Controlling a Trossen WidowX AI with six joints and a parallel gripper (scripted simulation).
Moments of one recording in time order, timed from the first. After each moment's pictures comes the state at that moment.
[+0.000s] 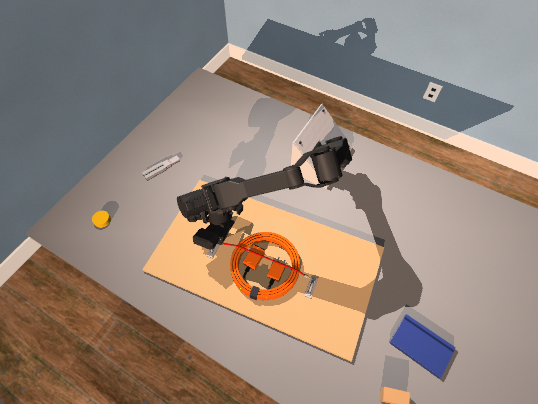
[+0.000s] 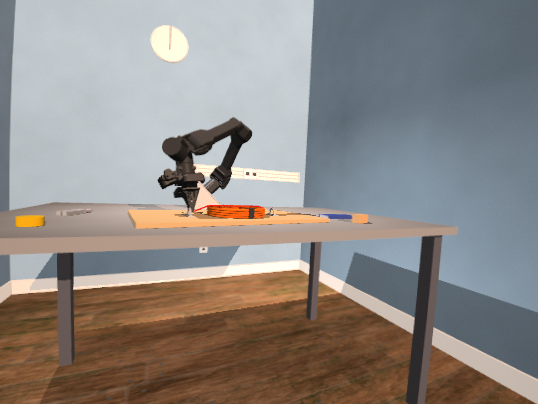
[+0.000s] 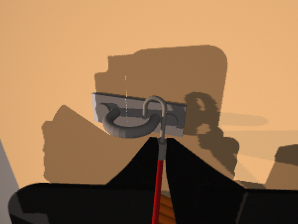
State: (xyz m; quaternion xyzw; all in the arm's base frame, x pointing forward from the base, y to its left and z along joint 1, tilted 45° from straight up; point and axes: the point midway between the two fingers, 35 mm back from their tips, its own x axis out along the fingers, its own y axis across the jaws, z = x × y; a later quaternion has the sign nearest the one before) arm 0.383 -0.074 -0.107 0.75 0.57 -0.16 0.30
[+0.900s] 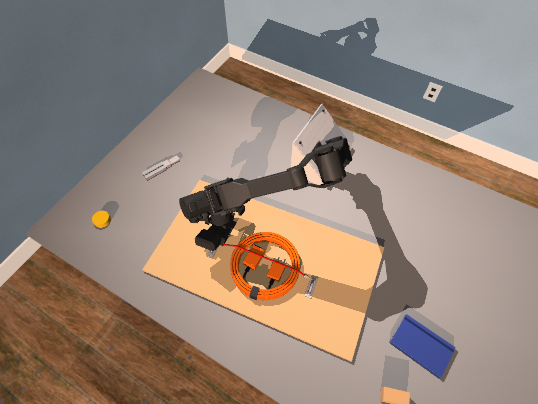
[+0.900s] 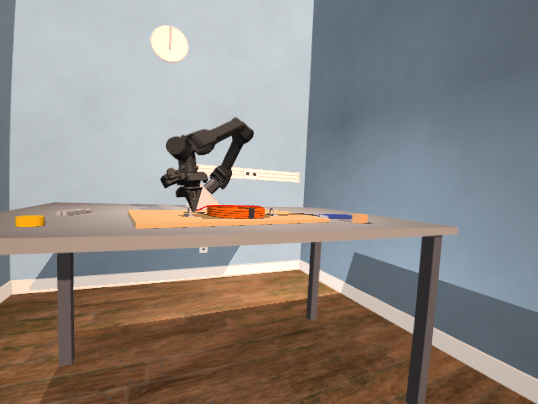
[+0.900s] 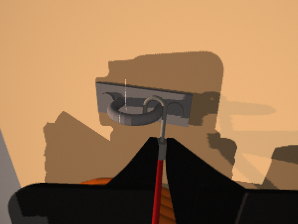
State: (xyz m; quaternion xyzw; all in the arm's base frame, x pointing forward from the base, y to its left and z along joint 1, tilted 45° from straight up) arm 0.384 -0.071 -0.100 0.75 0.56 -0.15 0.31
